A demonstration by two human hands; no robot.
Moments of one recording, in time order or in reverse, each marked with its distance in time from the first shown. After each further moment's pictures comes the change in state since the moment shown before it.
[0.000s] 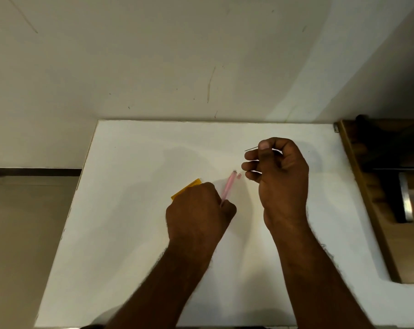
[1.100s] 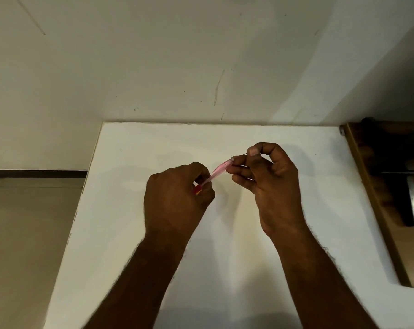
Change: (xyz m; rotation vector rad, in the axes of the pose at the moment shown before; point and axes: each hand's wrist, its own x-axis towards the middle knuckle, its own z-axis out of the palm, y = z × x) left_hand 0.021 -0.035 -0.041 -0.293 0.181 0.198; right_hand -0.007 0.000 0.018 0.189 -0.215 0.125
